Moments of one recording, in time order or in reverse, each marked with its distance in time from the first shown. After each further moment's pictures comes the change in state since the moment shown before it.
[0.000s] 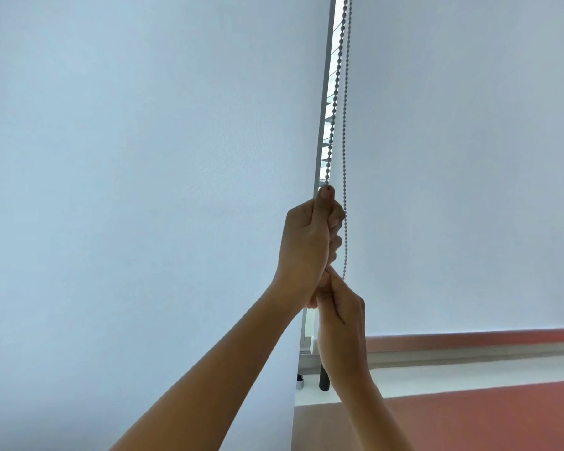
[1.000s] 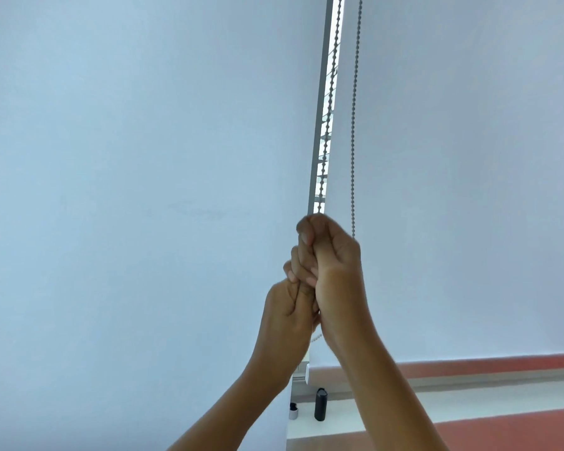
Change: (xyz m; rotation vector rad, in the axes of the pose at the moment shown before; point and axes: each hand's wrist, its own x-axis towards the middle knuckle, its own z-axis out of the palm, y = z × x) left_hand -0.034 -0.050 -0.024 0.267 0.048 0.127; right_hand 0.070 -0.060 0.008 0.456 -0.189 0.142
